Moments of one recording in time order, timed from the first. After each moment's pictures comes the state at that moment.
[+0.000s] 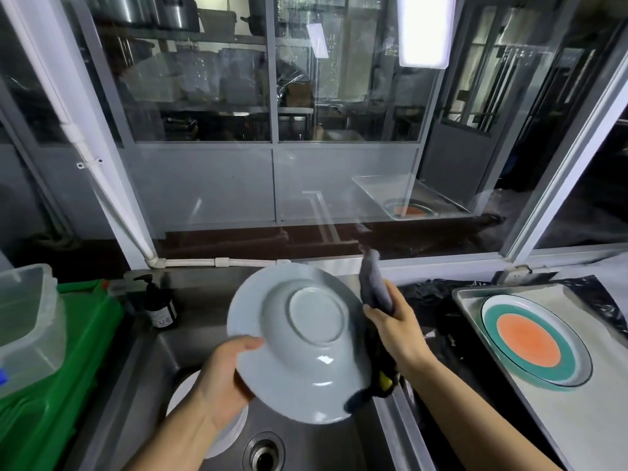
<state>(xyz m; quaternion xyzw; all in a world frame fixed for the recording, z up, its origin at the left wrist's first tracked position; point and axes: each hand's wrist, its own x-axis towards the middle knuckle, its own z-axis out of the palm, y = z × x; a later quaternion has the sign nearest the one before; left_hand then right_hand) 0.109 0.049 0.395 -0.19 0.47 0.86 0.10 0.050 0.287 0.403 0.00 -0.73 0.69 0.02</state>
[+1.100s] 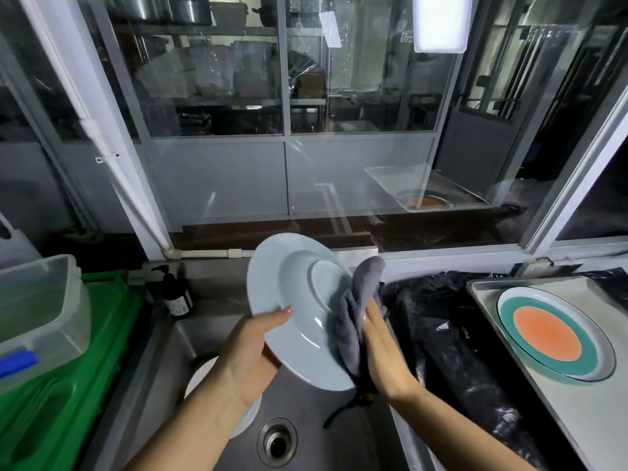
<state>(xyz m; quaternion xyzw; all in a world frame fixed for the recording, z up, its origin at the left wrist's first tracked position) 0.116 0.074 0.429 -0.13 0.48 0.87 0.06 0.084 0.265 0.369 0.15 -0.79 0.59 0.01</state>
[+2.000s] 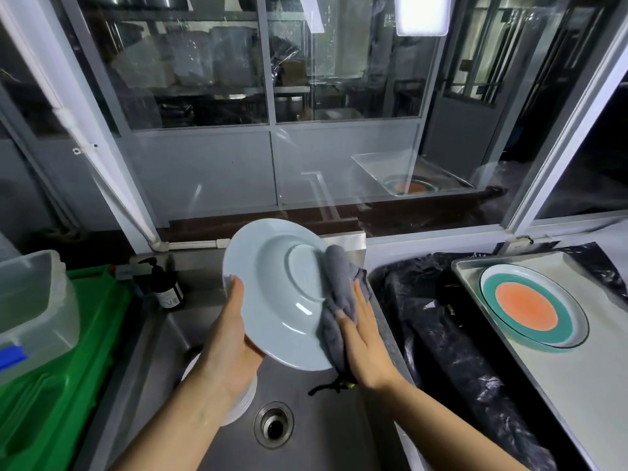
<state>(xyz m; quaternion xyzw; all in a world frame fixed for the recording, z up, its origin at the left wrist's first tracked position) 0.125 0.070 0.420 -0.12 0.47 0.87 0.03 0.101 0.256 0.353 0.11 -0.83 0.54 0.01</state>
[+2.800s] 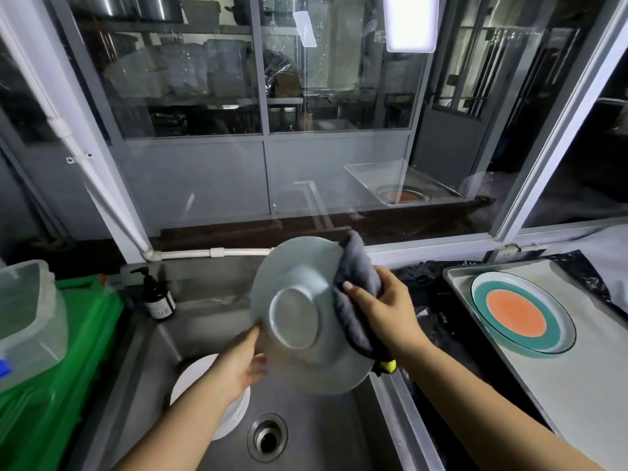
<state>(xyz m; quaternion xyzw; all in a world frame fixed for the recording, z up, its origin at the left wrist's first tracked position) 0.090 0.054 0.345 -0.29 0.61 0.72 0.15 0.075 0.283 0.409 0.04 -0.77 0.63 0.12</state>
